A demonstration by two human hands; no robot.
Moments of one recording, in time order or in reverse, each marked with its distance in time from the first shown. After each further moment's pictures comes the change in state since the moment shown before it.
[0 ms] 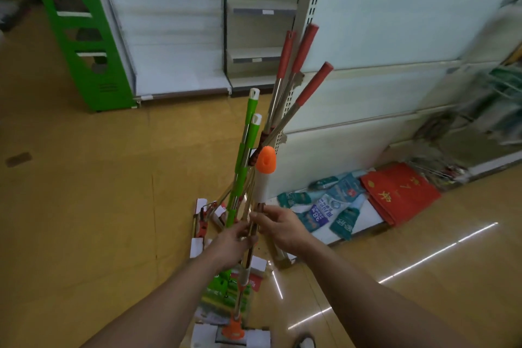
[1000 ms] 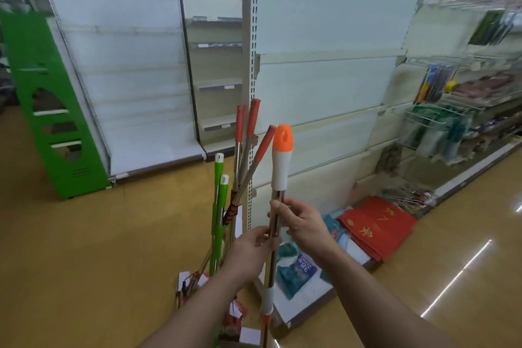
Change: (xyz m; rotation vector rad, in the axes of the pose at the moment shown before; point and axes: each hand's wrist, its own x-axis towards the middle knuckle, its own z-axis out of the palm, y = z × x) left_hand -0.039 0.160 0.038 -0.047 0.092 0.328; right_hand -0.081 -0.068 -0.112 0.227 0.381 -0.292
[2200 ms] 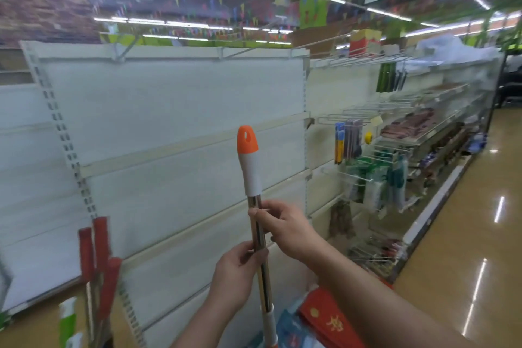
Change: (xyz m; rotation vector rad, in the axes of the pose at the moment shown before) left_hand 0.294 0.253 0.259 -0.012 0.108 0.273; right_hand 0.233 -0.039 -0.396 -0.030 0.097 -0.246
